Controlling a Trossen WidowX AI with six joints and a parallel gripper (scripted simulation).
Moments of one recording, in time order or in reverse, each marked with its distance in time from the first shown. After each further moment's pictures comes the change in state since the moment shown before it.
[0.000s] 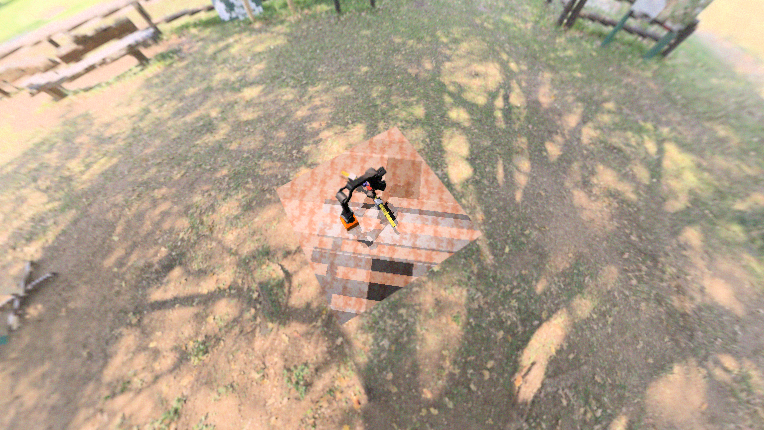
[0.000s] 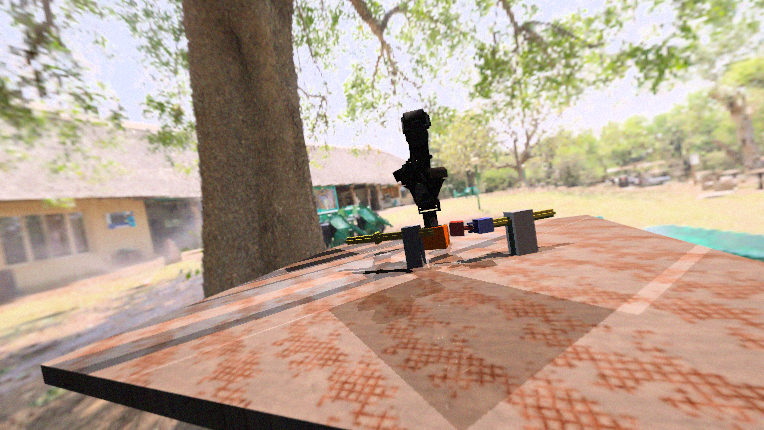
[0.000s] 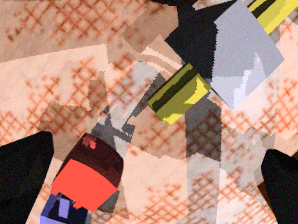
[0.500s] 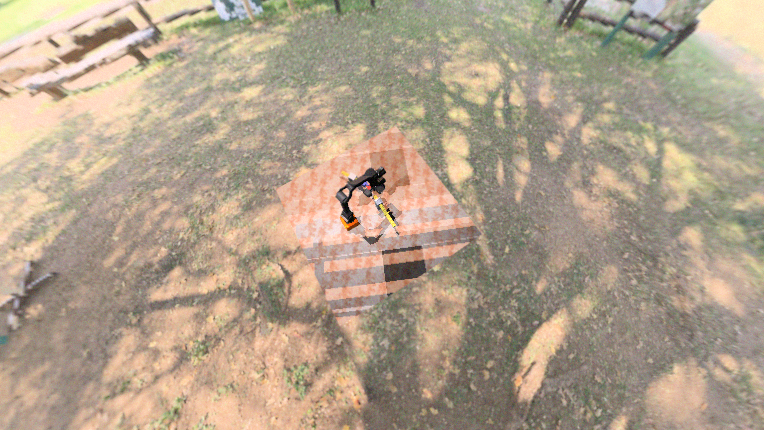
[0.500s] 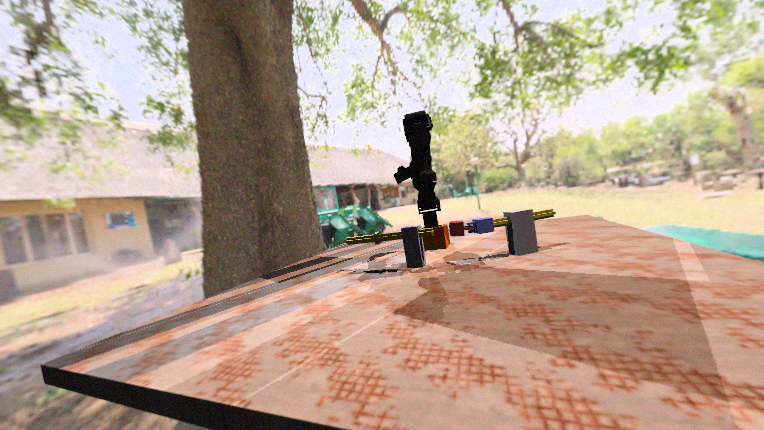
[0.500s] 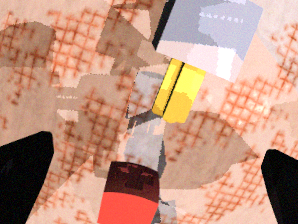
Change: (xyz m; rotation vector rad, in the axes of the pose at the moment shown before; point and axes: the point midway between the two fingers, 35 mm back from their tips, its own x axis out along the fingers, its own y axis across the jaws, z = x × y) arm 0.006 0.001 -0.001 0.434 -0.021 -0.008
